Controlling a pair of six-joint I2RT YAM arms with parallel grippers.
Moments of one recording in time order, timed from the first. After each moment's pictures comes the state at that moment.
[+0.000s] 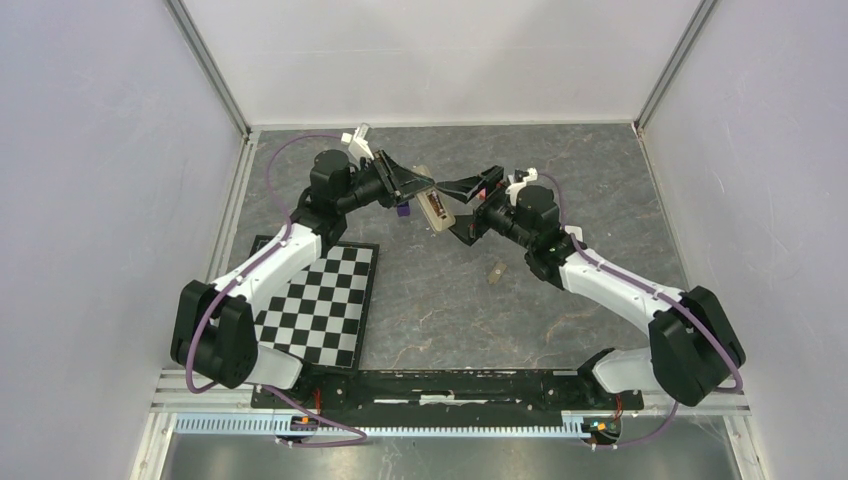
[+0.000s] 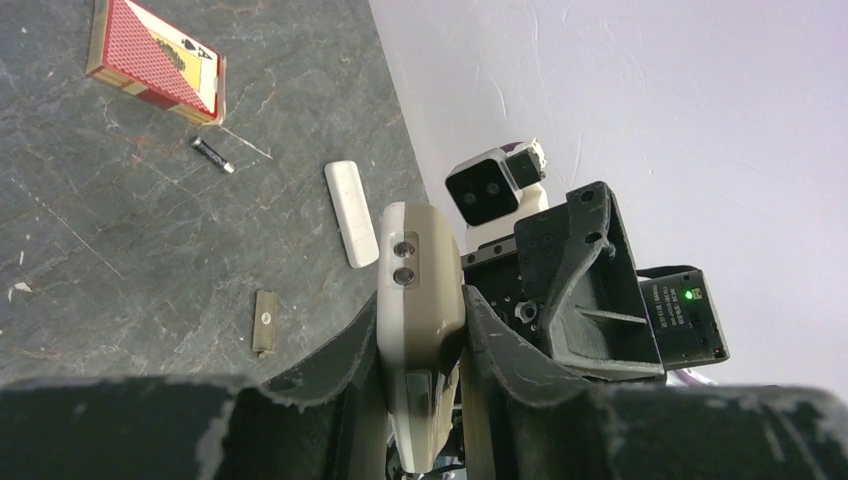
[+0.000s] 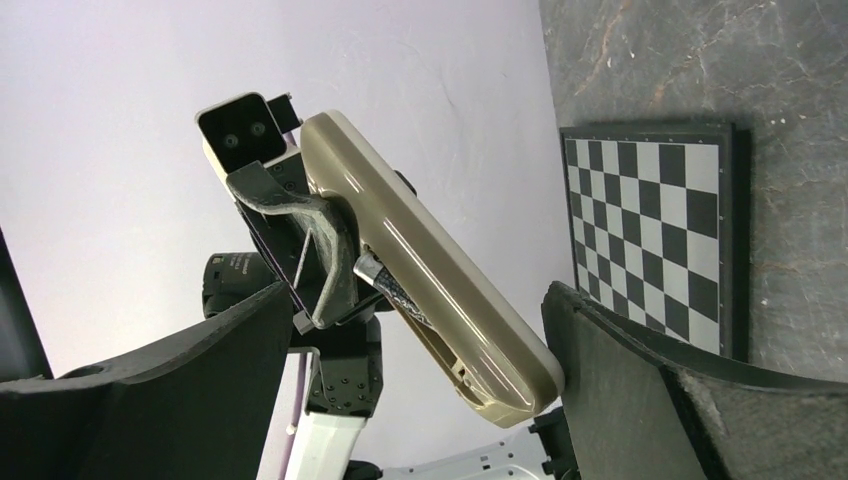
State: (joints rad) left arm -0.40 1.41 0.99 0.27 0.56 -1.00; right arm 0.58 1.34 0.77 0.42 -0.25 1.62
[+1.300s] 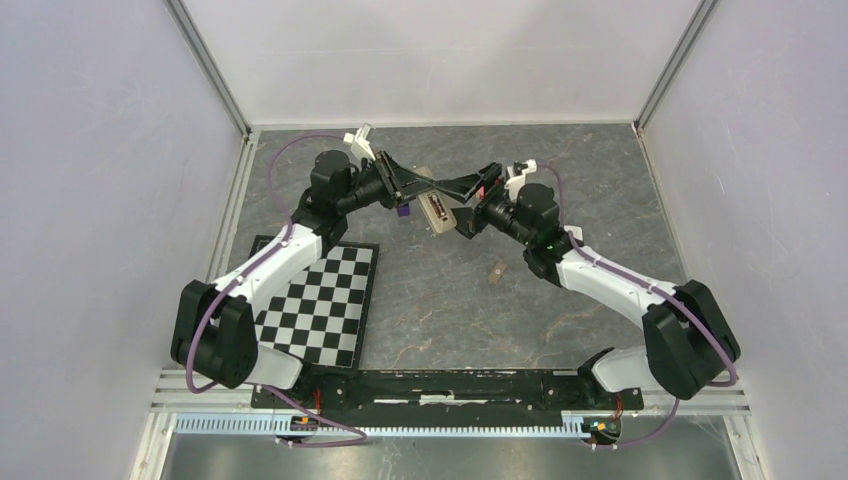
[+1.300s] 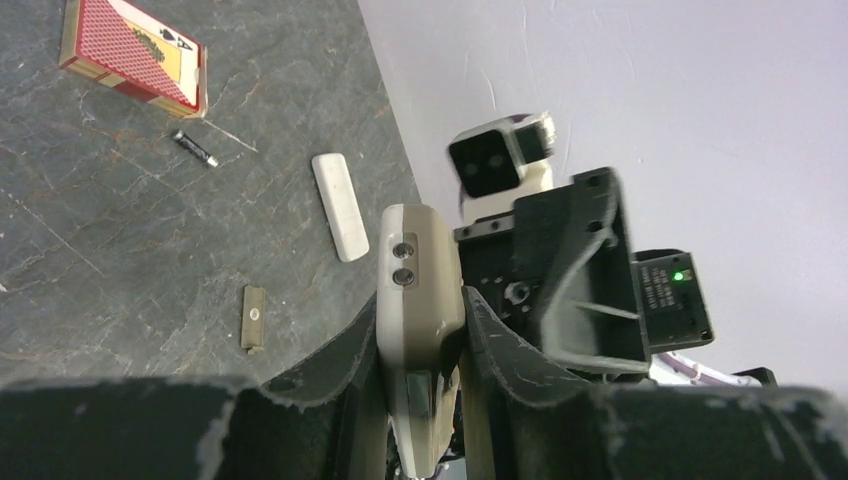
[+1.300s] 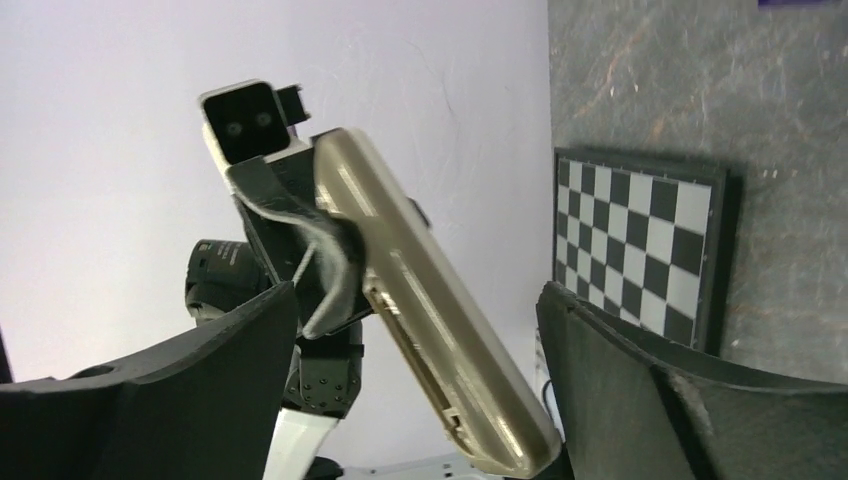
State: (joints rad) left arm -0.40 1.41 0.98 0.30 0.59 -1.02; right arm 0.58 1.39 0.79 0.50 -0.26 1.54
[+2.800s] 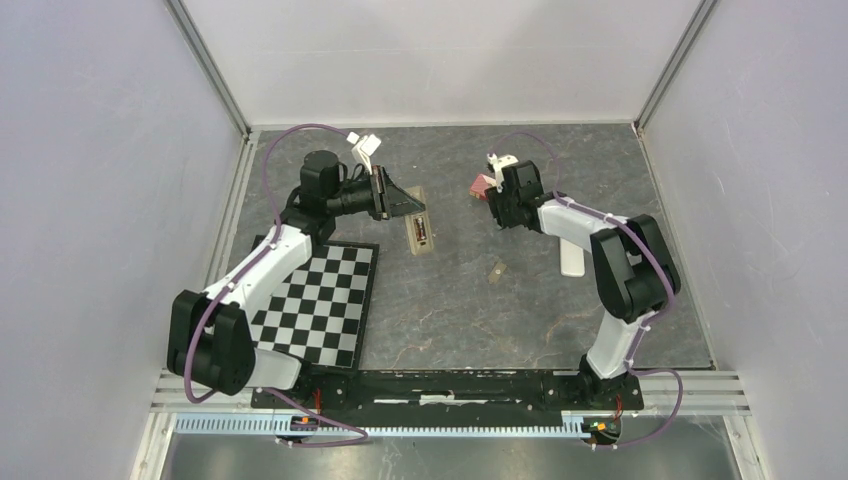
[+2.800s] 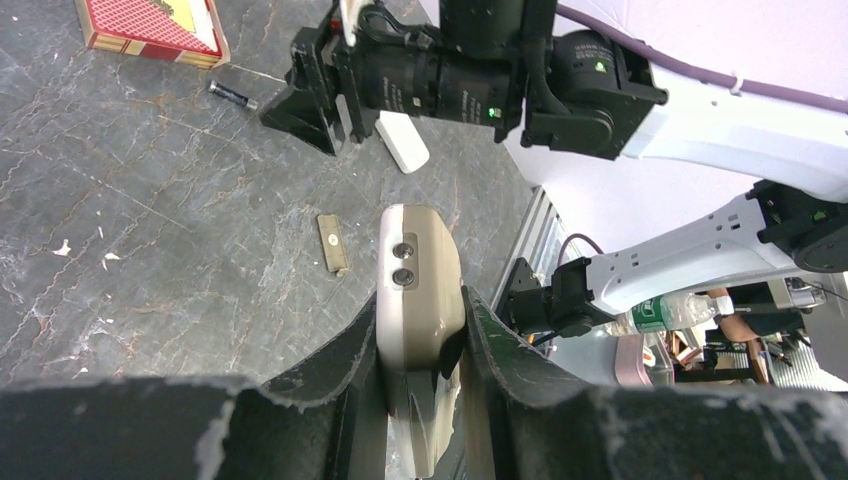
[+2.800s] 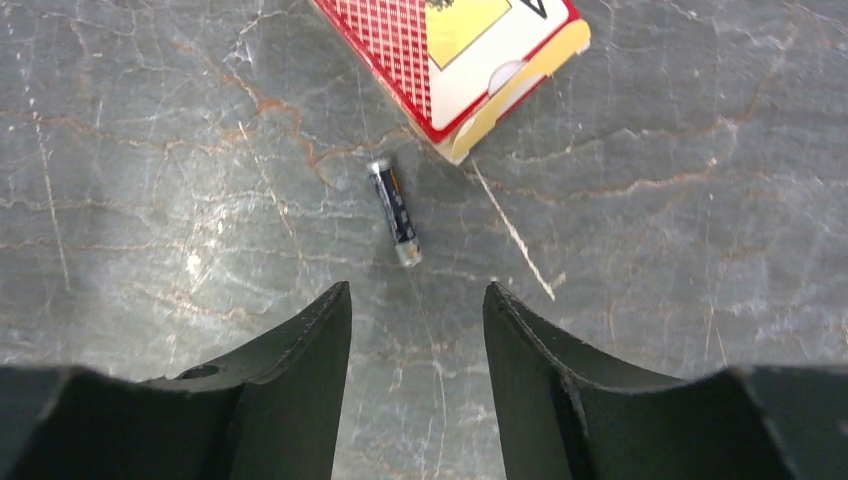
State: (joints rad) left arm -0.33 1.37 0.98 0.10 0.84 -0.60; right arm 0.38 1.79 1.10 -0.17 0.13 -0.02
